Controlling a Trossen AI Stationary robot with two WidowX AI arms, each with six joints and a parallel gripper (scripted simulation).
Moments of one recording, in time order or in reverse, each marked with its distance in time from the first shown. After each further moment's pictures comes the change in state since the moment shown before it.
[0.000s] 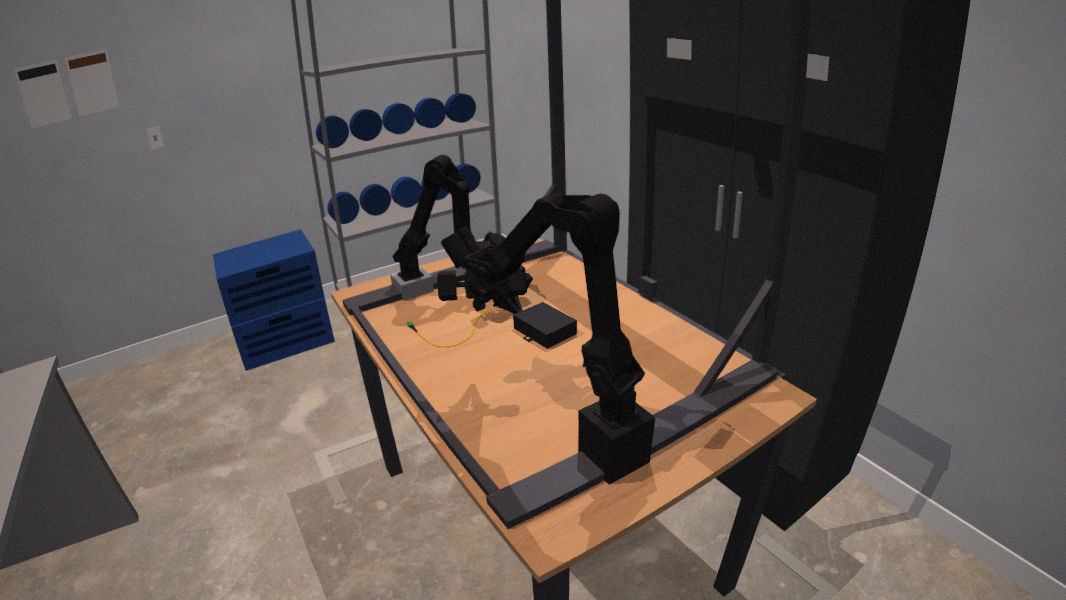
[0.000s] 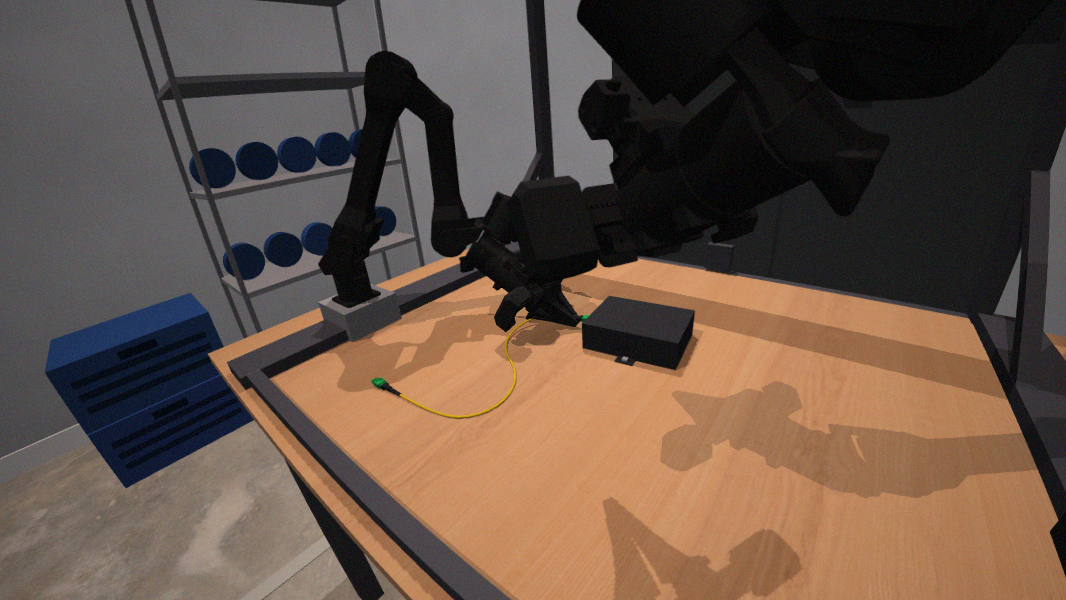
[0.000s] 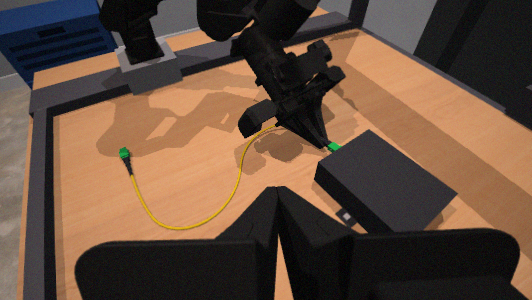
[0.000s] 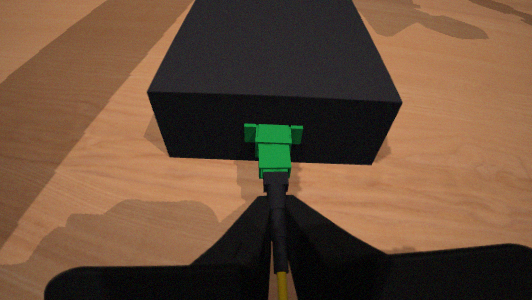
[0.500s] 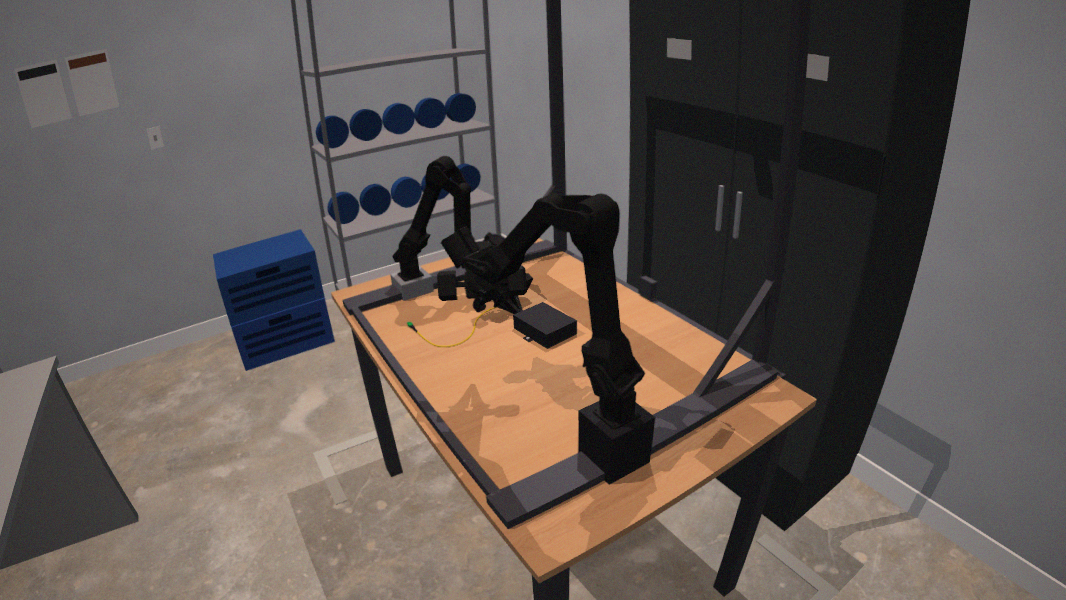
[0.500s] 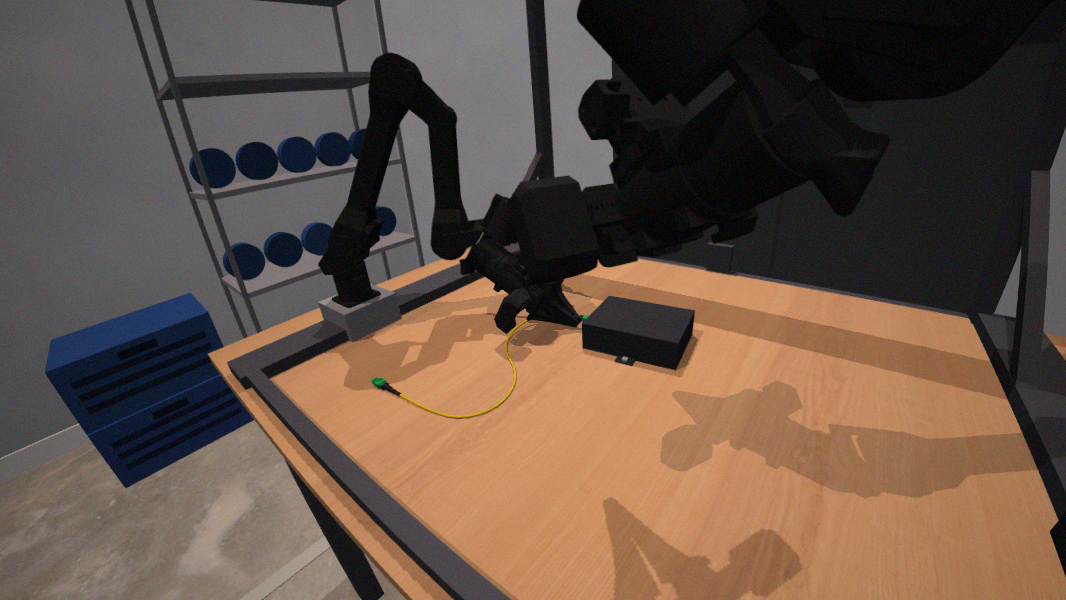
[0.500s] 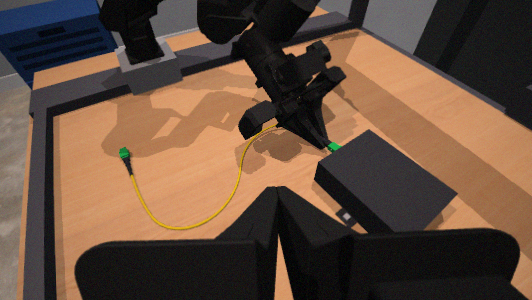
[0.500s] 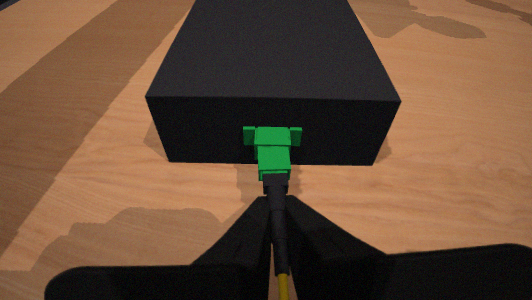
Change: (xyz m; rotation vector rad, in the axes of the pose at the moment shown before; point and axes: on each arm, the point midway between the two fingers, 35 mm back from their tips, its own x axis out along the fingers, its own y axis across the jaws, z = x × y) left arm 0.000 0.000 0.000 0.000 0.000 0.000; right arm 0.001 0.000 0.000 0.022 -0.021 -0.002
